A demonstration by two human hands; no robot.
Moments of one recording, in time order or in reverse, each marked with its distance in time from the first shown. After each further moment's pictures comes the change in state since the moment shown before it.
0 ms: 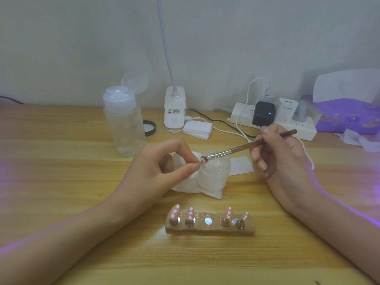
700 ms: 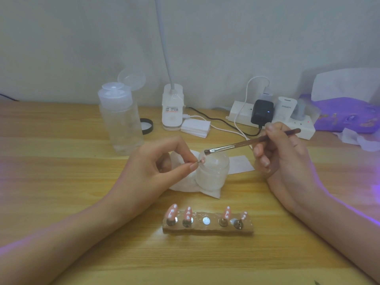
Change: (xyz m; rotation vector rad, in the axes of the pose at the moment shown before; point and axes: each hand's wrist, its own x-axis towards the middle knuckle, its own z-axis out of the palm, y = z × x) left_hand -0.001 0.001 0.001 0.047 0.019 0.032; right_hand -0.001 -0.002 0.000 0.029 0.022 -0.004
